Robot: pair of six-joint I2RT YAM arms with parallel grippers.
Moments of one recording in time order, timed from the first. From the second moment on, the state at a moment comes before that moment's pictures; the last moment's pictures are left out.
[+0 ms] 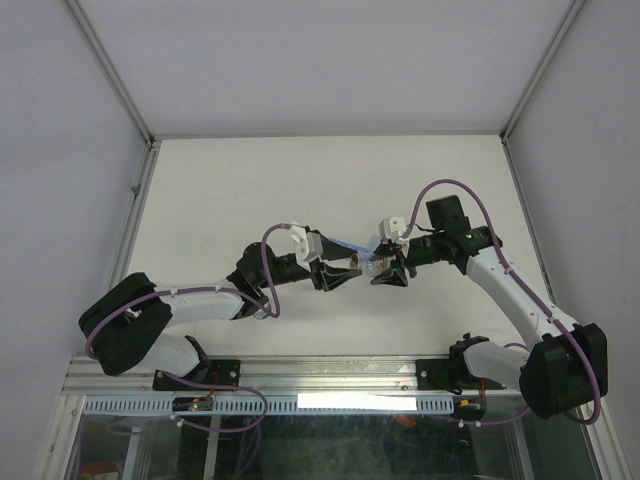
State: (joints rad) left arm -0.87 1.40 0.50 1.09 0.52 -0.09; right arm 0.34 1.15 0.85 -0.70 -1.08 -1.00
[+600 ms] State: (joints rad) left arm -0.93 1.31 0.57 0.76 0.15 -0.73; right arm 0.34 1.16 0.85 -0.65 -1.03 -0.93
